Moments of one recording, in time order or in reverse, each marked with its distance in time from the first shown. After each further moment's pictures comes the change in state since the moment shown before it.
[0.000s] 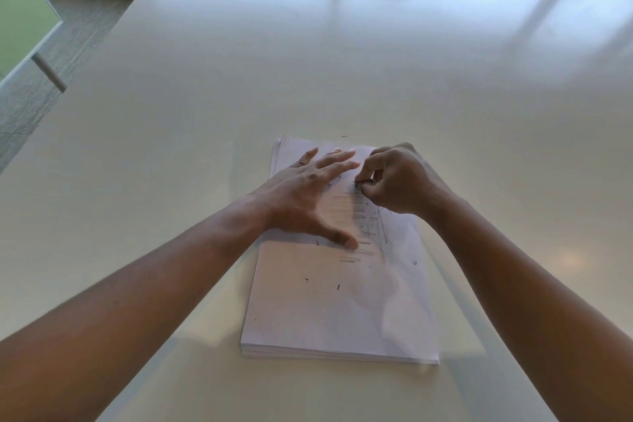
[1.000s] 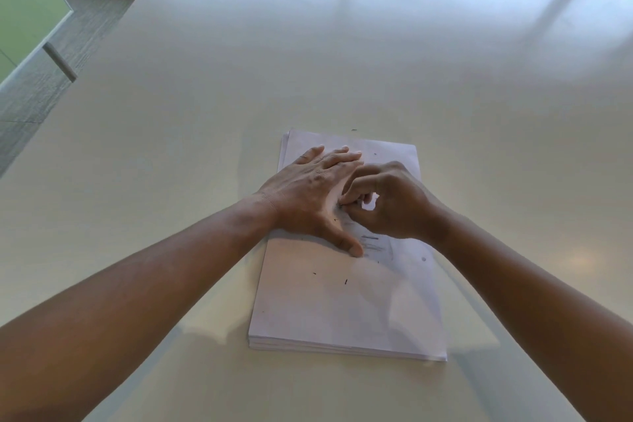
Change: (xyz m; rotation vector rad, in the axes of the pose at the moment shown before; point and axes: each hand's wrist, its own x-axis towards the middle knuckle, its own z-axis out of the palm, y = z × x) left_hand -0.004 0.002 0.006 0.169 -0.019 -0.043; right_hand -0.016 -0.007 0.024 0.130 -0.032 -0.384
